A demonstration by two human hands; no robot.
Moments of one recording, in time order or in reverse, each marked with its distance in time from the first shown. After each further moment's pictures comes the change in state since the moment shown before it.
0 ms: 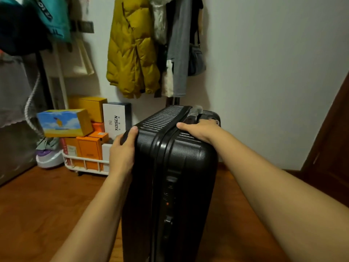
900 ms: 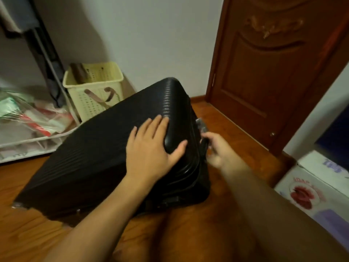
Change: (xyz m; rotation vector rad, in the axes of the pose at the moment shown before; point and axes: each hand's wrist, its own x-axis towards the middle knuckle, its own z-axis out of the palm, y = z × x) left_hand -0.284 -0.098 0.224 0.901 -0.570 0.931; right_hand -0.174 0.407 0.012 1.388 0.172 0.660
